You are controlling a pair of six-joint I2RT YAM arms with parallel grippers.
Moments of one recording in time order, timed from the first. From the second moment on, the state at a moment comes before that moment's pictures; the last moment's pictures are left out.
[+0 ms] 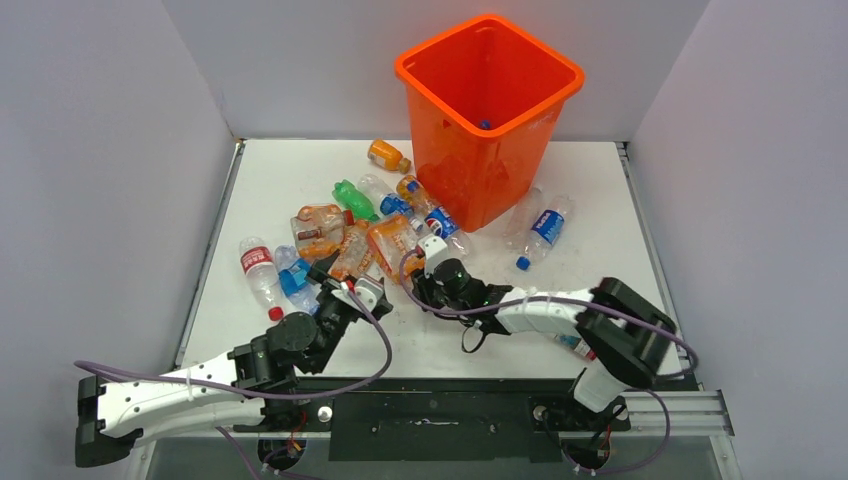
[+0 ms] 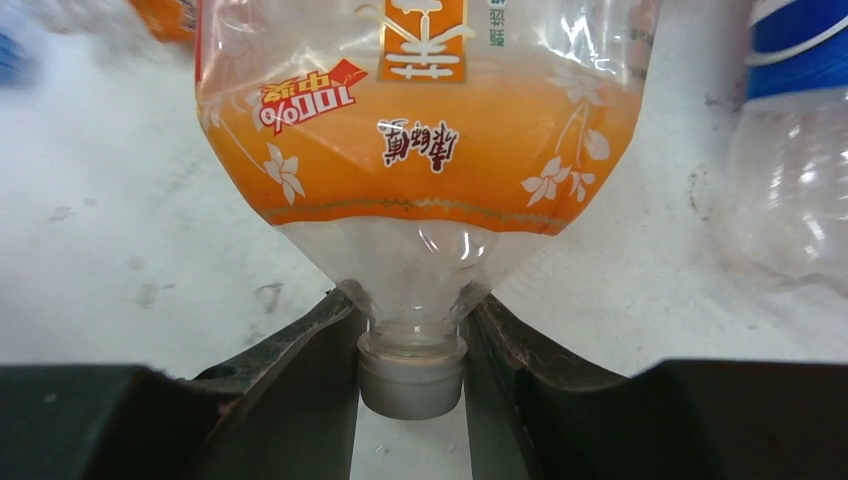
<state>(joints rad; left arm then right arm) -1.26 0.61 0.49 0.14 -0.83 0.43 0.93 1.68 0.73 0.36 0.17 0.20</state>
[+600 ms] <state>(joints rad) -1.52 0.67 0.40 0.12 -0.80 0.88 1.04 1.19 1.01 -0.62 0.10 0.35</state>
